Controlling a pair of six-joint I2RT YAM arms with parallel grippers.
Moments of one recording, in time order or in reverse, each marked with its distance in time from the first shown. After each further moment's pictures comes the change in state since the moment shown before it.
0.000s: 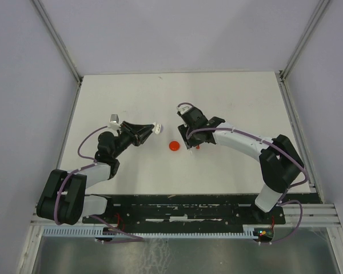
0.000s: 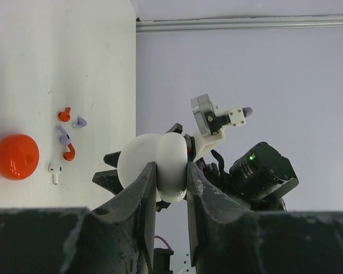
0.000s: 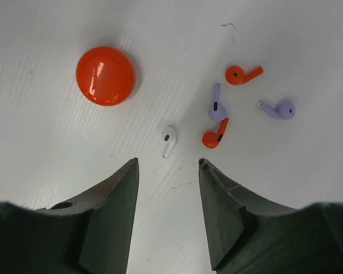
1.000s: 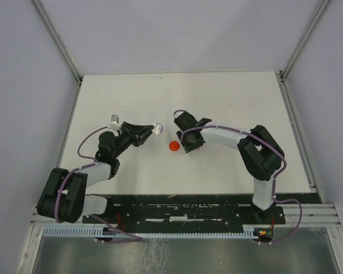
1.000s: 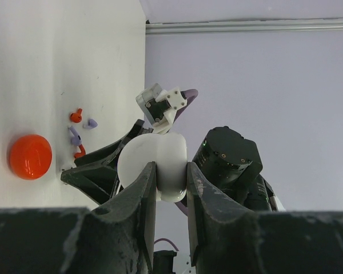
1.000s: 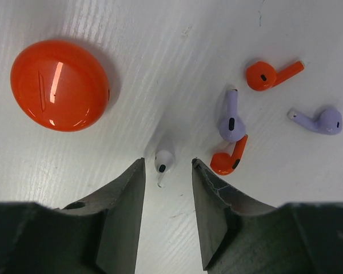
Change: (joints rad) left arm 0.000 0.015 0.000 -0.019 -0.002 0.032; right arm 0.005 0.216 0.064 -0.045 0.039 0.045
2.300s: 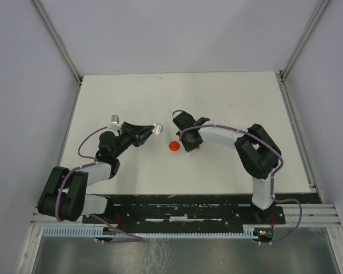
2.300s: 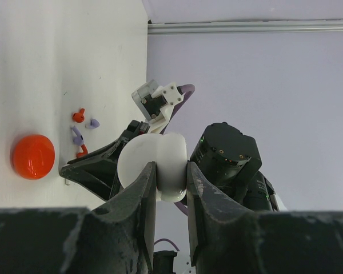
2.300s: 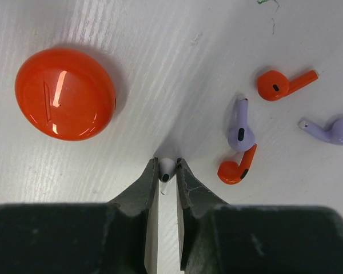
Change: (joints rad) left arm 0.000 0.016 0.000 0.008 0.000 0.000; right arm 0.000 0.042 0.032 -0.005 -0.019 0.000
